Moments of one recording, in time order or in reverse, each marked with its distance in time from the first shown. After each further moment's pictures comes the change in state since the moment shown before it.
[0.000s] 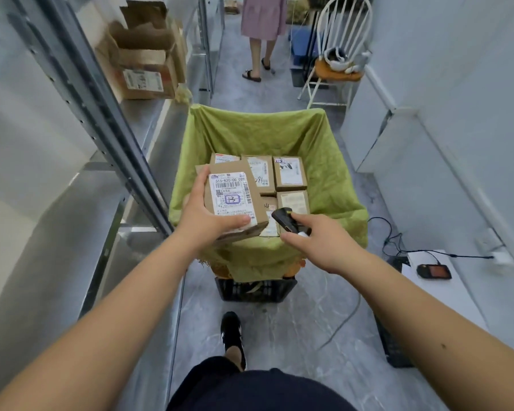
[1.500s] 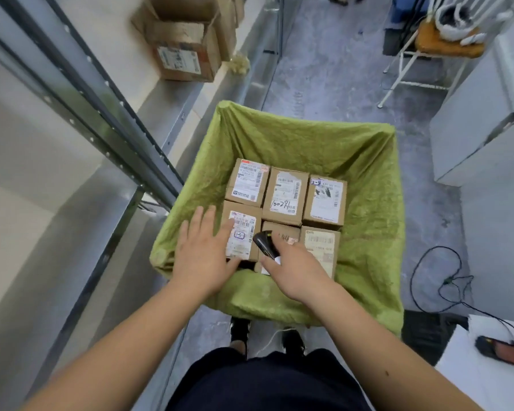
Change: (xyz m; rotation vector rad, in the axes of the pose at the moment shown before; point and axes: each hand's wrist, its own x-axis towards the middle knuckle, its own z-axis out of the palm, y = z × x) left_hand 0.079 -0.004 0.052 1.282 0.050 -0.142; right_hand 0.177 0.022 0.030 -0.174 -0.414 -0.084
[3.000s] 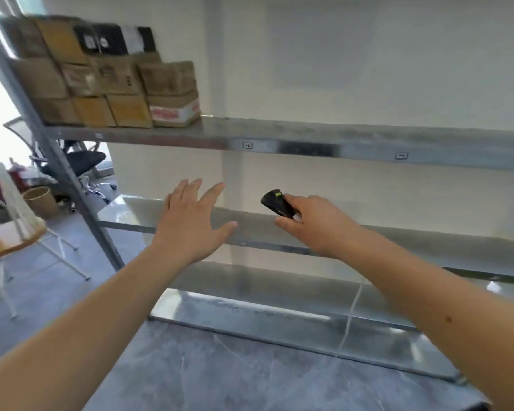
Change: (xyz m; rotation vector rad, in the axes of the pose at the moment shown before) left_hand -0.886 -0.036 -0.019 -0.021 0.585 -1.490; right_hand -0.568 -0.289 0.292 -0.521 -0.369 -1.680
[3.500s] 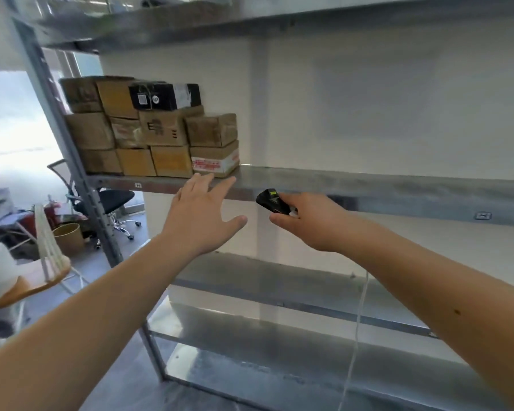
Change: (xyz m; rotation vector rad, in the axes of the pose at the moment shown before) left_hand 0.124 -0.086 -0.051 0.050 0.120 0.003; right_hand 0.156 -0.080 -0.012 -0.007 0.075 -0.123
